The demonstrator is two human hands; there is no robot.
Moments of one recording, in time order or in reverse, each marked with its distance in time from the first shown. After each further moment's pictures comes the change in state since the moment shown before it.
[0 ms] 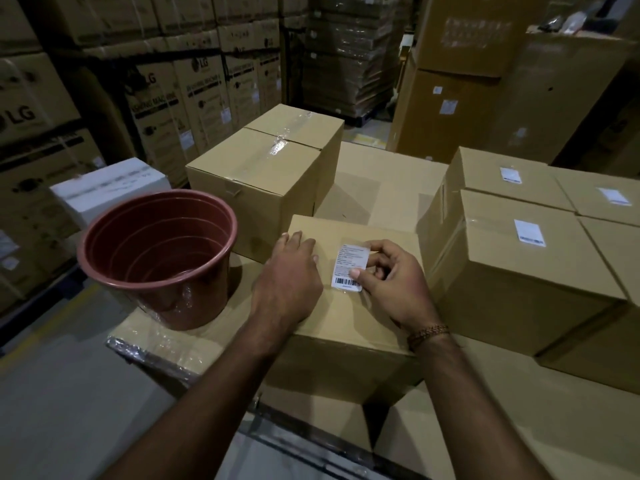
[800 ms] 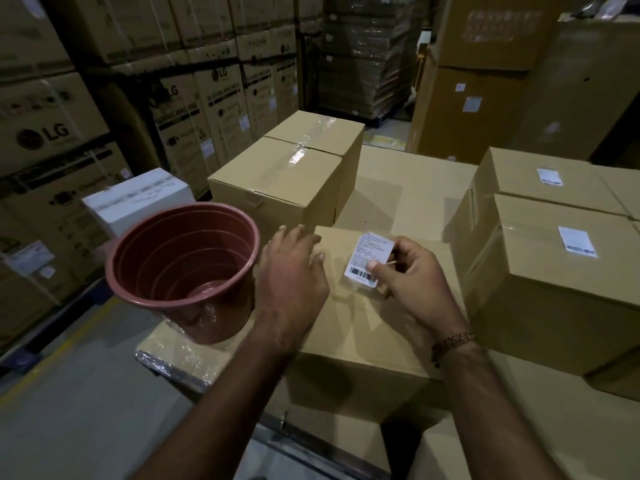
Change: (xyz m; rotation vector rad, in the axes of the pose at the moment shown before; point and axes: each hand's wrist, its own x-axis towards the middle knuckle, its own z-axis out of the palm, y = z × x) left_hand 0.001 -0.019 -0.039 -0.022 0.242 0.024; right_hand 0.022 -0.027 0.022 0.144 -0.025 0.074
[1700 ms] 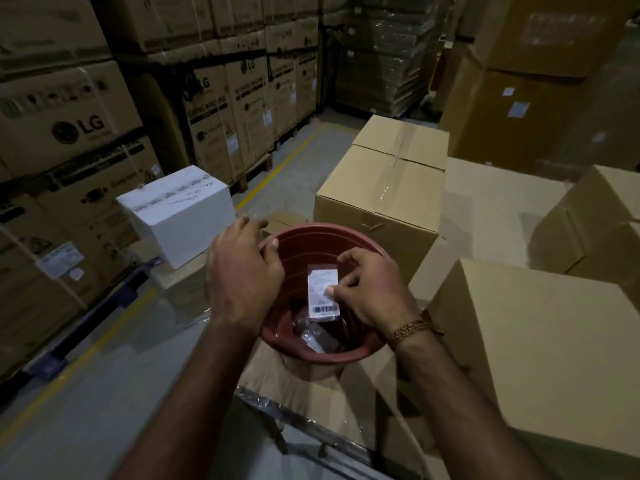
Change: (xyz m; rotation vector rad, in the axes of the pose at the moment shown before) left_hand 0.092 -0.277 -0.111 -0.048 0.147 -0.258; right_hand 0.073 -0.027 0.306 -0.657 -0.086 0.033
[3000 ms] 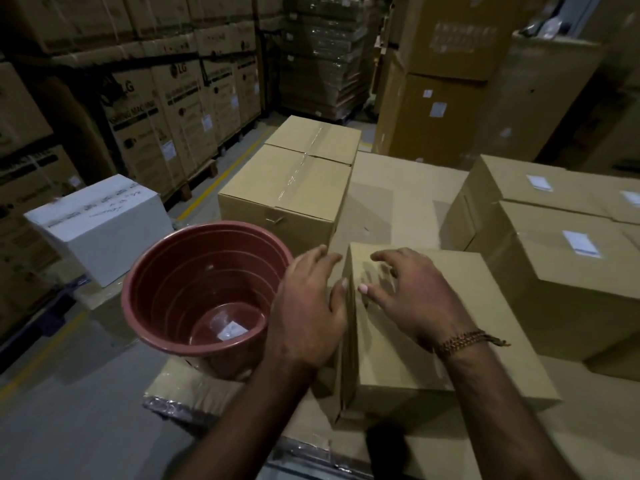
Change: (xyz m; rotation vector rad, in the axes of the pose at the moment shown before) left_hand -0.135 0.165 0.078 -0.322 -0.295 0.366; right_hand -0.083 0.106 -0.172 -0.340 0.103 0.069
